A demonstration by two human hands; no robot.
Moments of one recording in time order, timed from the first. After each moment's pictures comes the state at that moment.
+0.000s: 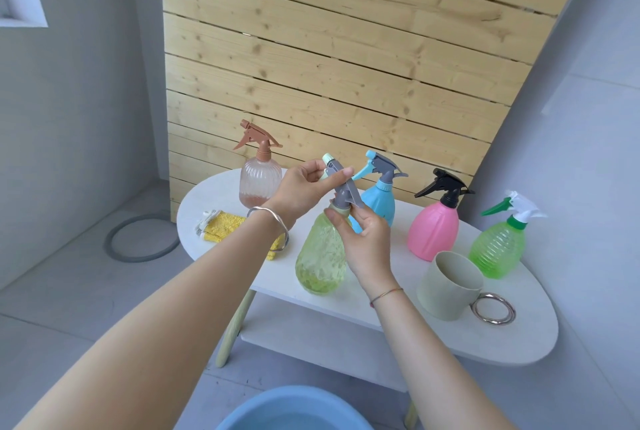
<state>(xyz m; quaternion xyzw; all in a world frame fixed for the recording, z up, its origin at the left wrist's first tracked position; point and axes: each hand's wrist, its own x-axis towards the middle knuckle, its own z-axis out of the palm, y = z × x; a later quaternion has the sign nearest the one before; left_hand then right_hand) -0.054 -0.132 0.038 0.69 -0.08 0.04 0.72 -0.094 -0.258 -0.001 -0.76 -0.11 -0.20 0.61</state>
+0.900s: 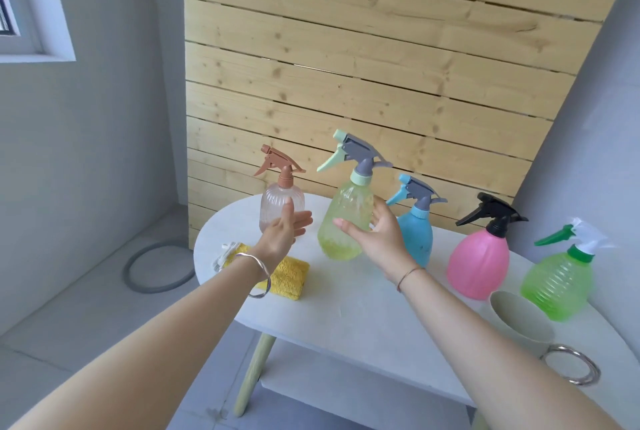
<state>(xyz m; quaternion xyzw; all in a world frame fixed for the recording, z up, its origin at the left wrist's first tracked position) -0.019 -0.072 -0.023 0.72 0.03 0.00 0.69 -0.002 -0.248 -0.009 -0.80 -0.11 -0.09 0.59</state>
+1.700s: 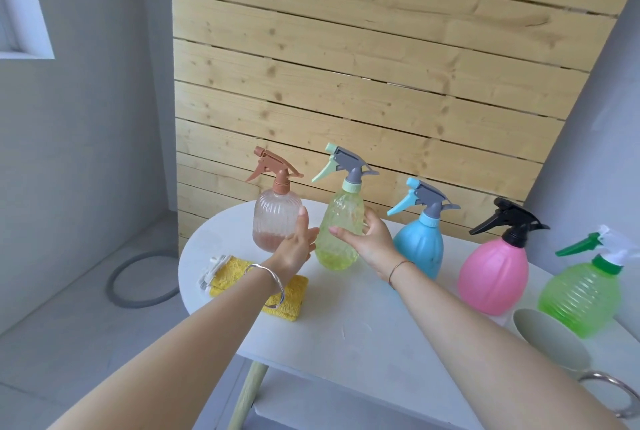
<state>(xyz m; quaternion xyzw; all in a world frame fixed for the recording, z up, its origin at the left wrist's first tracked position) 0.026 -0.089 -0.049 0.71 0.05 -0.07 0.70 0.069 -0.243 -0.047 -0.81 -0.07 -0.05 0.59</state>
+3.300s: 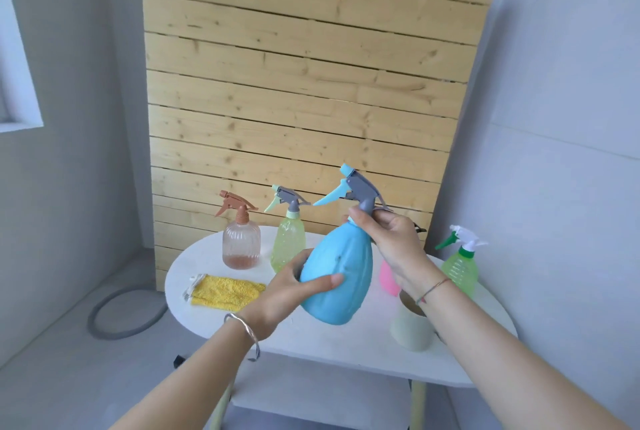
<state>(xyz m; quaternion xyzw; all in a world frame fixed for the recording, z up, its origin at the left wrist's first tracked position) -0.155 -0.147 0.057 0.67 -0.16 -0.11 0.72 -0.138 -0.316 0.121 -0.70 -0.09 -0.11 0.70</state>
